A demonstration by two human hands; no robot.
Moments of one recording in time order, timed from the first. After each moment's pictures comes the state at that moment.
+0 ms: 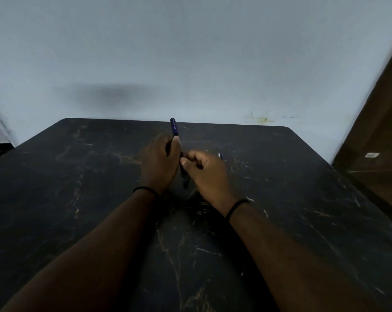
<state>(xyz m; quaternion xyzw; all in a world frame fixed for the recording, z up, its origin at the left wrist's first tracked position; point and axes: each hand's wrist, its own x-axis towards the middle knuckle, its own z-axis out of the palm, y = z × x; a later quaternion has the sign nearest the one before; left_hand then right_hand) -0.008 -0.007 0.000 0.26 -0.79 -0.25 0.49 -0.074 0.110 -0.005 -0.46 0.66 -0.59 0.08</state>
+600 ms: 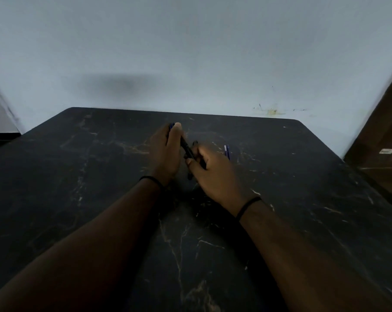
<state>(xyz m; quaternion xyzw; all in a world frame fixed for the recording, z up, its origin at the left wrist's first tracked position) -0.009 0.001 0.002 0.19 -0.71 -0.44 0.52 -0.076 0.119 -0.012 -0.52 0.69 -0.49 0.04</state>
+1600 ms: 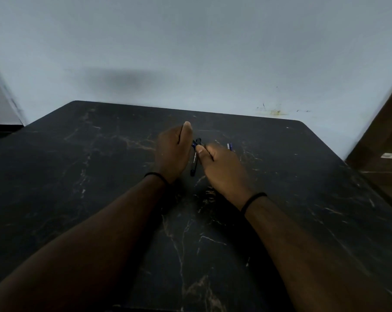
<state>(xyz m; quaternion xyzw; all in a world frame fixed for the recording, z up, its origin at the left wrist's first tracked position) -0.010 0.008 0.002 0.20 -0.77 -0.35 0.49 -0.081 0.121 -0.003 -0.48 0.78 -0.41 0.01</state>
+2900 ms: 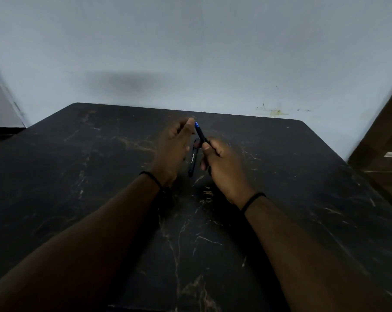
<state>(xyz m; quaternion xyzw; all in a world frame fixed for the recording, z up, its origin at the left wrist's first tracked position) -0.006 0.016 0.012 0.20 -0.68 -0.58 0.40 -0.083 0.126 -0.004 -0.42 0.69 -0.57 0.13</state>
